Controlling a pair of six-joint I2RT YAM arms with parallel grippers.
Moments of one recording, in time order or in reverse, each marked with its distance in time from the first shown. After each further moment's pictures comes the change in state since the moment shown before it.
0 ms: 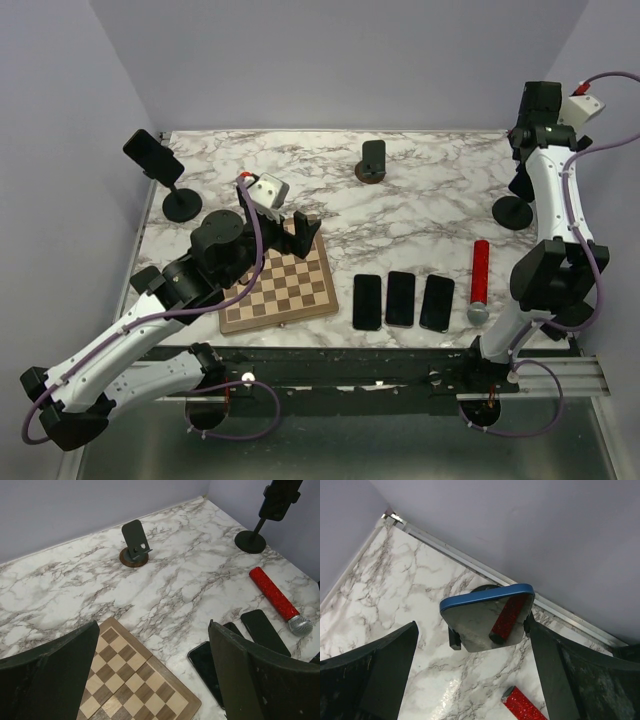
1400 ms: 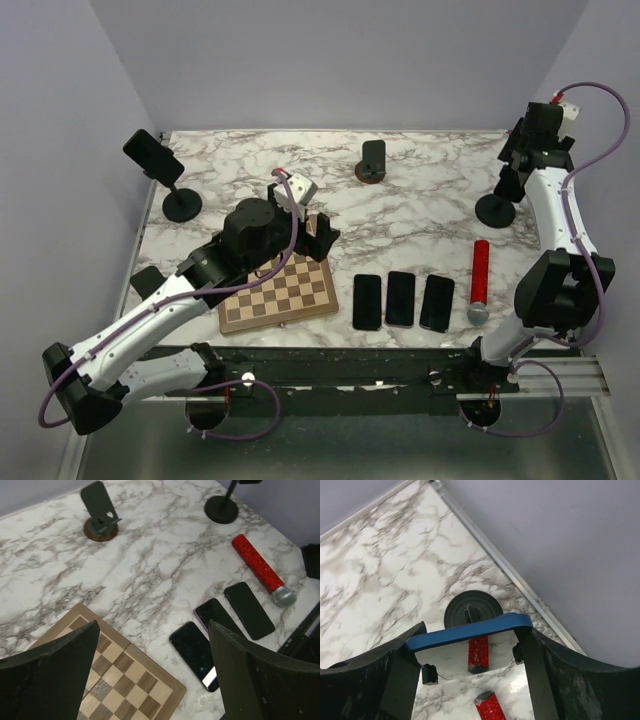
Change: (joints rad) left arm 0.023 0.113 0.000 0.005 0.123 -0.039; right arm -0.034 -0.107 -0.290 0.289 -0.248 -0.319
